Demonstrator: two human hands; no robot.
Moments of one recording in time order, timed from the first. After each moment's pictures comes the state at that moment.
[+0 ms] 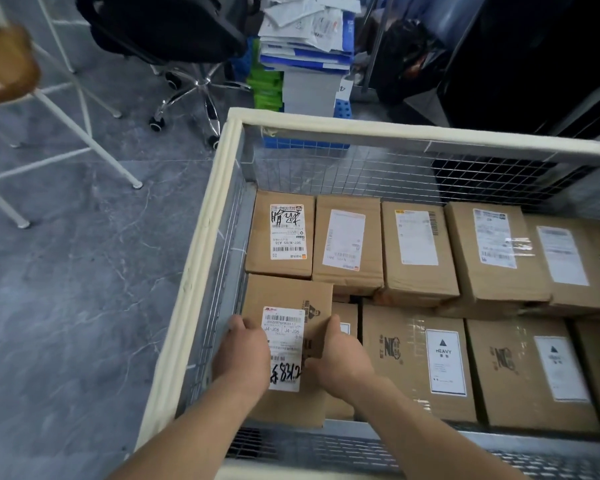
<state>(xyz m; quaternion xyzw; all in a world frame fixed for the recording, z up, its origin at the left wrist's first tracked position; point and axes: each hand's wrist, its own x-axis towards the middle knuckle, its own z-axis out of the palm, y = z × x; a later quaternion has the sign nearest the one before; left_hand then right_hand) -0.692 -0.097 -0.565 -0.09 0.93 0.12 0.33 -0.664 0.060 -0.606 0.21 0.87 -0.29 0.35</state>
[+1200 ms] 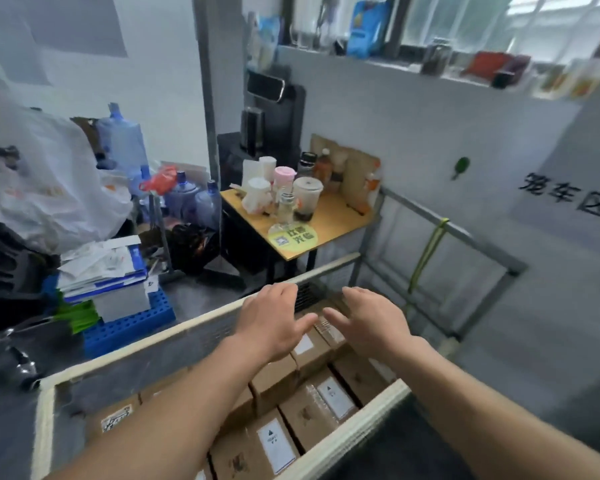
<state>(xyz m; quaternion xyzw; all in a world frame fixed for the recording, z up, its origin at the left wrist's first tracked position) -0.643 0.207 -0.125 0.49 0.86 0.15 0.04 -0.502 0.336 -0.108 0.35 0.93 -0.10 -0.06</state>
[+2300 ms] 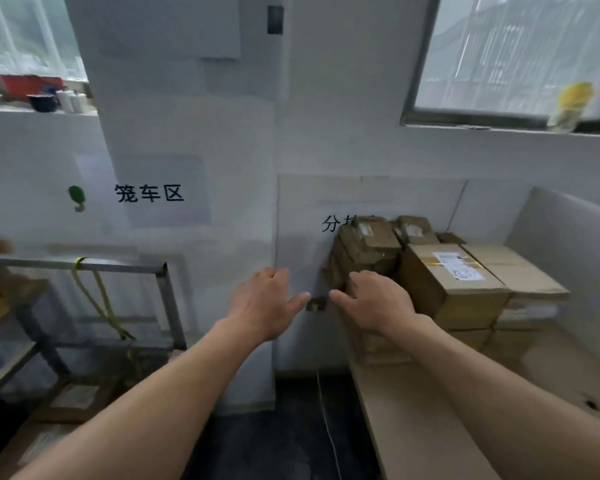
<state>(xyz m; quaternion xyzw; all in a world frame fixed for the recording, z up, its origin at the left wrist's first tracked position) -0.160 0.457 -0.024 0.82 0.55 0.15 0.07 0.044 0.414 -0.017 0.75 0.65 -0.02 -0.15</state>
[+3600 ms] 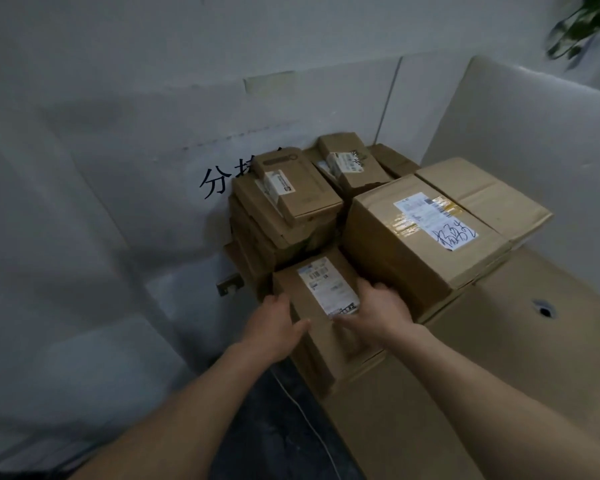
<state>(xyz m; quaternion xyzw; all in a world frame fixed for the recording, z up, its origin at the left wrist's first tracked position) 0.063 0.695 -0.208 0.86 0.39 -0.02 0.33 0.236 0.579 -0.206 0.91 0.38 -0.15 -0.04</state>
